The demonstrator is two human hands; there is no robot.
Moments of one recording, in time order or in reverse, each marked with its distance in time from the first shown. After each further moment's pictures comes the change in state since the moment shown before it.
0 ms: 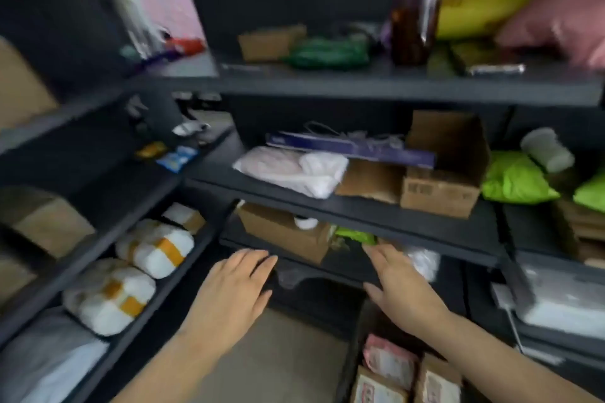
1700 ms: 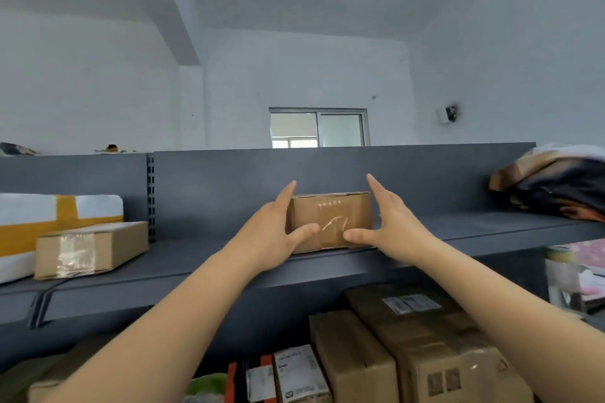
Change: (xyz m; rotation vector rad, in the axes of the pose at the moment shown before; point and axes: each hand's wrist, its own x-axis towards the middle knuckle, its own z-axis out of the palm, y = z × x) left_hand -0.116 -0.581 -0.433 0.034 0.421 -1.004; right_hand 0.287 -0.795 -0.239 0.546 0.119 -1.062
